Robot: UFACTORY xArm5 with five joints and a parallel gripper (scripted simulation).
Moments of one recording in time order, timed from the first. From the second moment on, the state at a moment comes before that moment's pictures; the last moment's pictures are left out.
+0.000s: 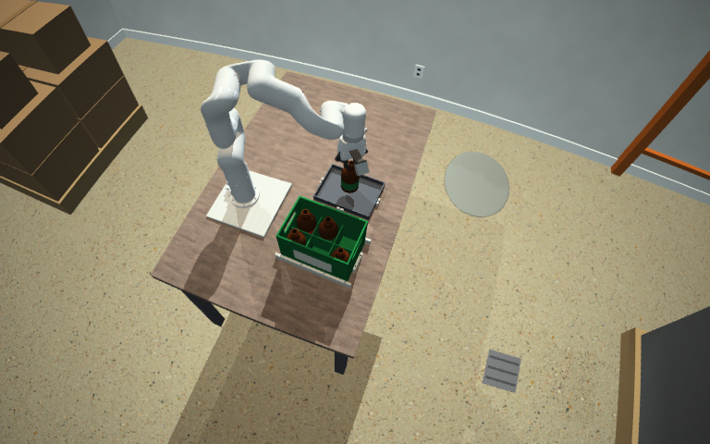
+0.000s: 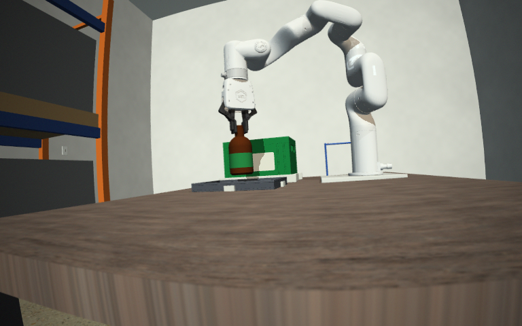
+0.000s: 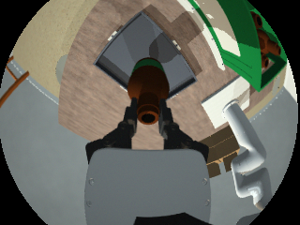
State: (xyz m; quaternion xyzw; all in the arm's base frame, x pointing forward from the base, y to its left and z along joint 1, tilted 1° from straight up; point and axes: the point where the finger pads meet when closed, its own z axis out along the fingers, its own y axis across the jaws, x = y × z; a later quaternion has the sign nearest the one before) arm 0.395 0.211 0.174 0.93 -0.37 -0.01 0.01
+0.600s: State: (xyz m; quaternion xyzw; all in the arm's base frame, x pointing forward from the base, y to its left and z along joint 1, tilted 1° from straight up) arm 0.395 0.211 0.158 0.93 -0.37 -0.01 0.01
